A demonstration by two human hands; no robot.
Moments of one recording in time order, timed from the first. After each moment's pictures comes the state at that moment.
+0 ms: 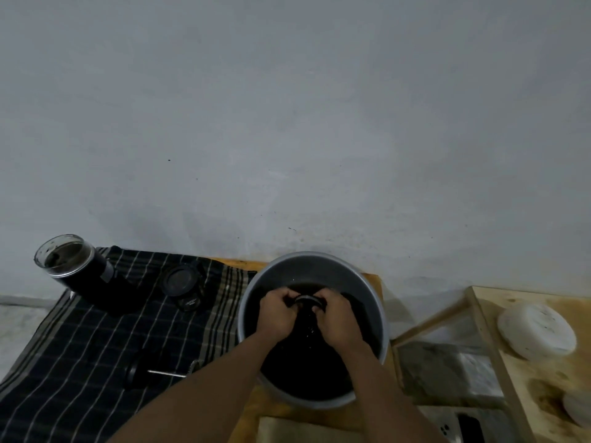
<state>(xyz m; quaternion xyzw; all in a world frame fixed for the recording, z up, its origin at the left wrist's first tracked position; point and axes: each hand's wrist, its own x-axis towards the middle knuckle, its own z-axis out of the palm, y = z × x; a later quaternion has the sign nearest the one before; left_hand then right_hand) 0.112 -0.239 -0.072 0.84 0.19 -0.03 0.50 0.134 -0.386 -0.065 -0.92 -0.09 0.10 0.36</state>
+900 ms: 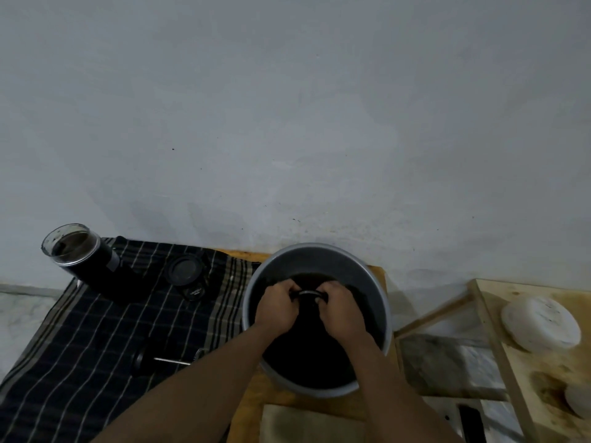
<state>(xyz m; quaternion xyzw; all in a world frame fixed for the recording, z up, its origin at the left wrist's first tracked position) 0.109 -0.232 -0.077 0.91 0.11 -0.04 0.40 0.133 -0.386 -0.064 -0.94 -0.12 0.08 0.30</state>
